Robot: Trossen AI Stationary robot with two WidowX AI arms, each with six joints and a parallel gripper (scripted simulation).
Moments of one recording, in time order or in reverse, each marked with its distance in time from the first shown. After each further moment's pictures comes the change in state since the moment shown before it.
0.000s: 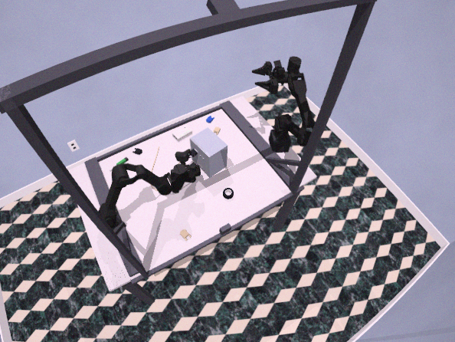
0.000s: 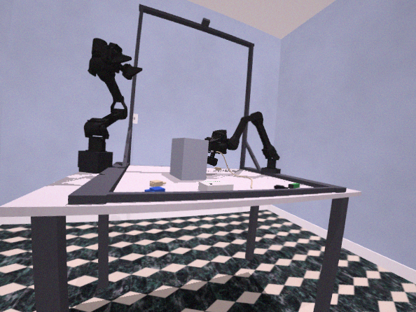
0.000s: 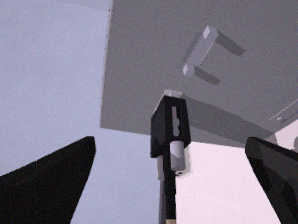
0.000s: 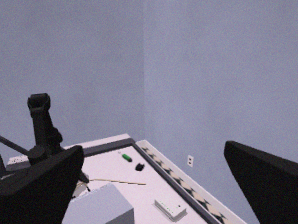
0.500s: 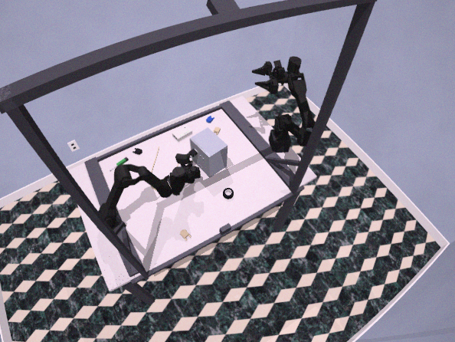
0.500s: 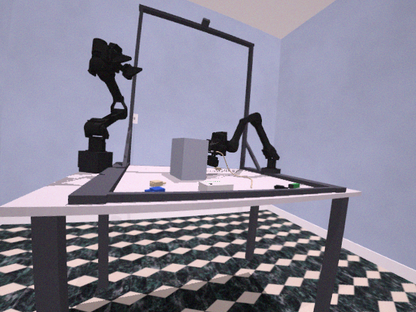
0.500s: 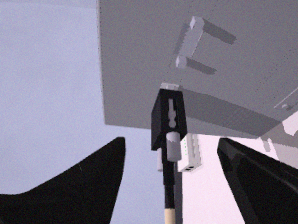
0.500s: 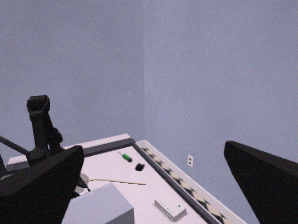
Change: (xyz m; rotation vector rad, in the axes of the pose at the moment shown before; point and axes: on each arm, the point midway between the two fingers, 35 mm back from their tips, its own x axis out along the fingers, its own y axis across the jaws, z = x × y) left arm -0.004 -0.004 -0.003 0.080 0.018 0.051; right arm 0.000 0.000 0.000 0.000 0.000 0.000
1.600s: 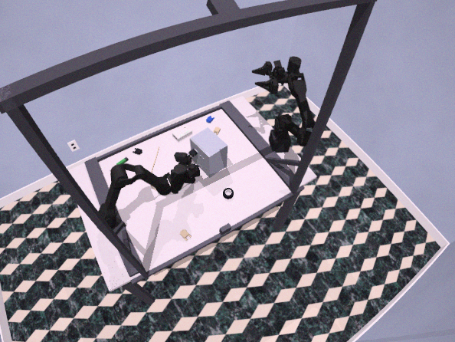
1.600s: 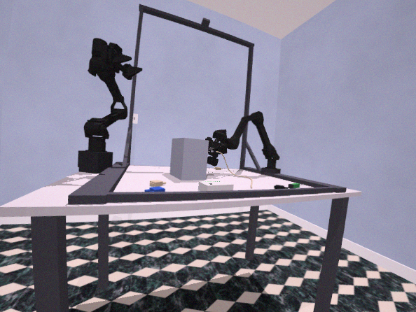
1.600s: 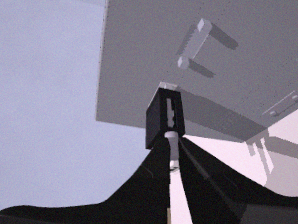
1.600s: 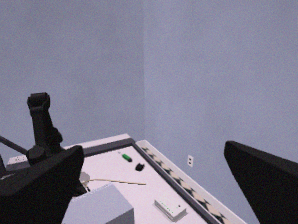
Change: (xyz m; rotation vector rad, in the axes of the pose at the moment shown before) left arm 0.000 0.002 0.000 -0.093 0.000 -0.072; right arm 0.000 0.000 0.000 0.000 0.000 0.000
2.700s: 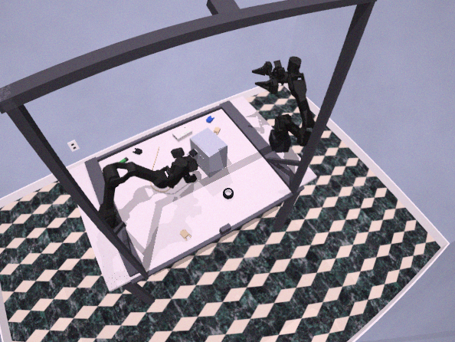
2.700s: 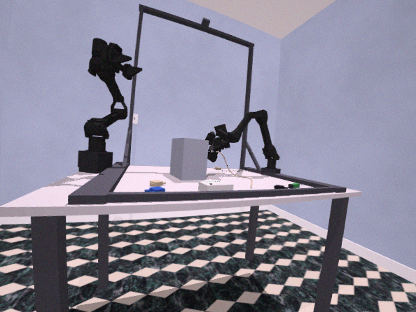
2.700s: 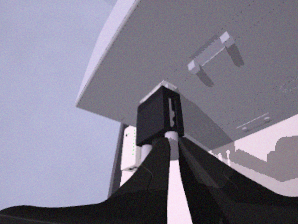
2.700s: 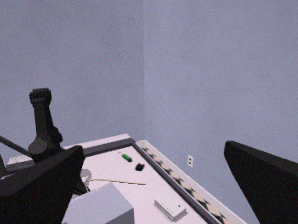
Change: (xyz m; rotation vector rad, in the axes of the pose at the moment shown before) left arm 0.001 0.007 -0.001 -0.259 0.001 -0.180; right arm 0.000 0.000 0.000 0.000 0.000 0.000
